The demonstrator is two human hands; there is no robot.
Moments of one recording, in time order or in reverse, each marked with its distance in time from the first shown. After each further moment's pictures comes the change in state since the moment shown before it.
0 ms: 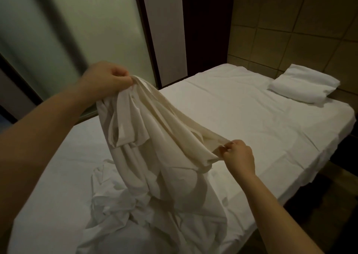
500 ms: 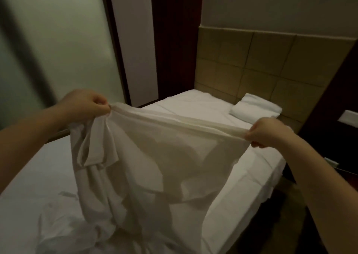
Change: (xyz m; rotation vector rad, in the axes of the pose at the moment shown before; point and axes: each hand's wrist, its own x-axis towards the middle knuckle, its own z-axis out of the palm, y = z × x) left_hand 0.045 -0.022 0.015 0.202 -0.028 0.055; right_hand 0.036 -0.016 -0.214 -0.215 -0.124 0.148
